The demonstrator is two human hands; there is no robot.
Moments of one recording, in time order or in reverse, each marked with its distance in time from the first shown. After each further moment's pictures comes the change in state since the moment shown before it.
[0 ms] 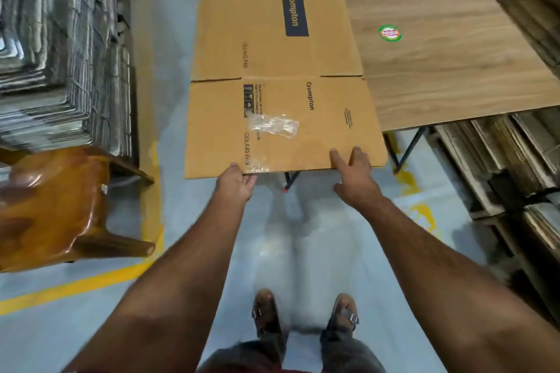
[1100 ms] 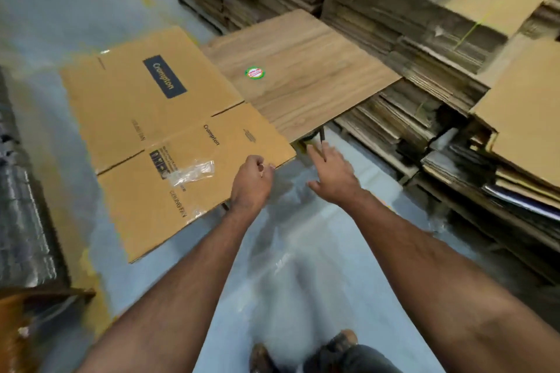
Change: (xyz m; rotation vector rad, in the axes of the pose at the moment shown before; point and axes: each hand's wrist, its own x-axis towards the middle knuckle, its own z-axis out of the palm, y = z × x) left_hand -0.131 -0.129 0.145 1.491 -0.508 0.976; right_hand -0.076 0.130 -0.085 0.050 0.263 0.163
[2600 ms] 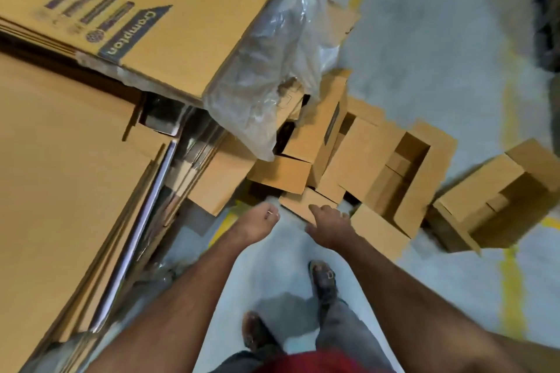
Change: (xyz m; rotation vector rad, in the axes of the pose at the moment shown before) left_hand -0.356 0.343 0.651 0.926 -1.881 1.276; right_hand -0.477 0.450 0.102 0.847 0.131 1.929
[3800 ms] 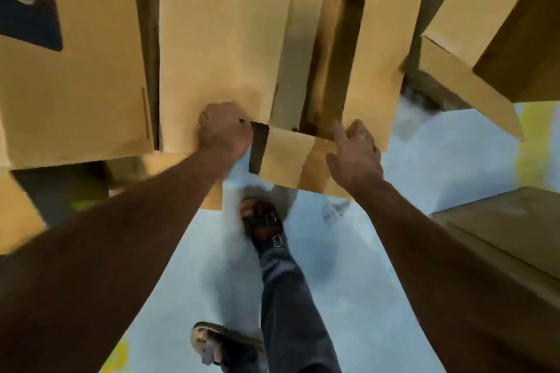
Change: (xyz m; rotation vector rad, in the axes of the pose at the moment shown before) left_hand 0.551 0.067 0.402 0.687 -0.096 0.004; right_hand 0.311 0.461 0.242 0.339 -0.001 0.590
